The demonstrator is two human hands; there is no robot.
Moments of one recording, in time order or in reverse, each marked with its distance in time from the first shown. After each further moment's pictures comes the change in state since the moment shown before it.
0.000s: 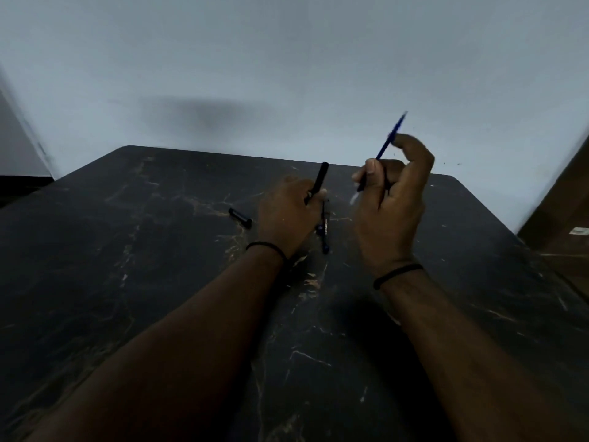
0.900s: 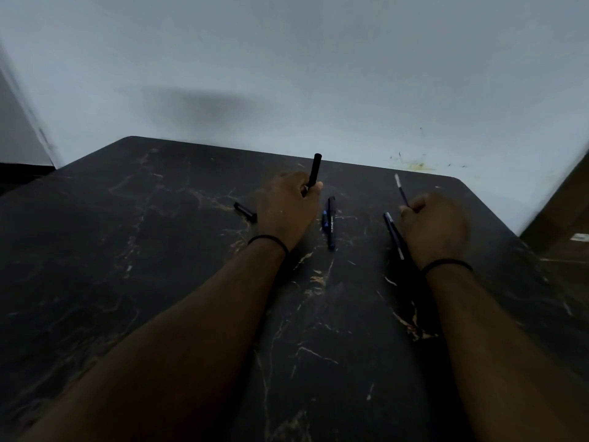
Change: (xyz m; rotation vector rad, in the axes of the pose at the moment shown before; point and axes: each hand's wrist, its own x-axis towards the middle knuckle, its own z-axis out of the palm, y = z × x) left_hand 0.002 -0.006 -0.004 -0.120 0.035 -0.135; right_hand 0.021 0.067 -0.055 -0.985 -0.414 0.390
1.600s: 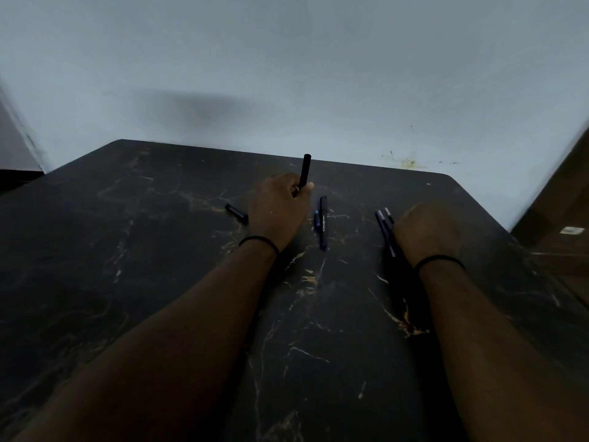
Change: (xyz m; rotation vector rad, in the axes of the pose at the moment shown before) left_hand 0.000 0.001 0.000 0.023 -0.012 -0.005; right_hand -0.002 0.004 0.004 0.022 -0.166 0.214
